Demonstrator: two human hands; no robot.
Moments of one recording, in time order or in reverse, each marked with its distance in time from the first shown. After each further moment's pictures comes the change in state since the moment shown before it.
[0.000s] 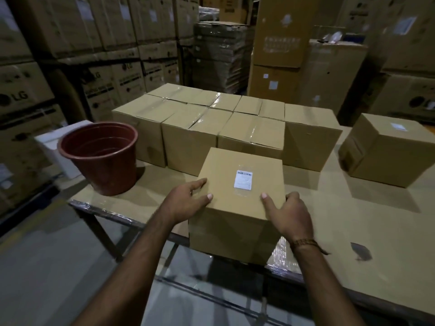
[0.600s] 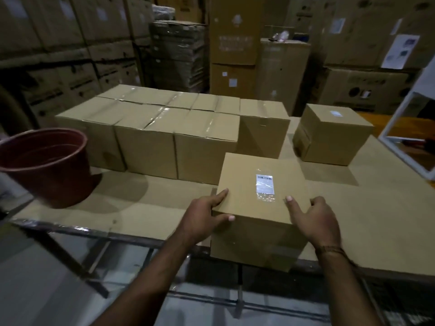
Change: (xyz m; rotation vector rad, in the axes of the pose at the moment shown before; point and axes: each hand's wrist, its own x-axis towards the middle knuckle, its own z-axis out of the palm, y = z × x) left_hand -0.033 0.074 0.123 -0.086 -0.172 0.230; right_hand -0.015 0.128 -0.110 -0.028 0.215 0.171
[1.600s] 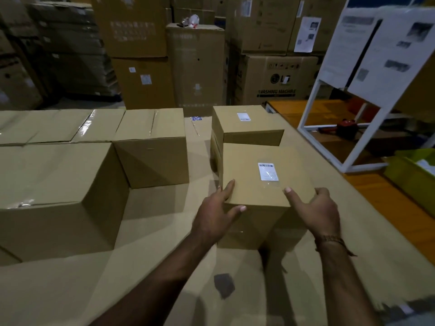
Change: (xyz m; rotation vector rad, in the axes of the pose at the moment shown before) left_hand 0.316 0.188 0.305 0.019 -0.127 0.222; right_hand 0.323 0.173 -0.135 0.104 0.241 0.260
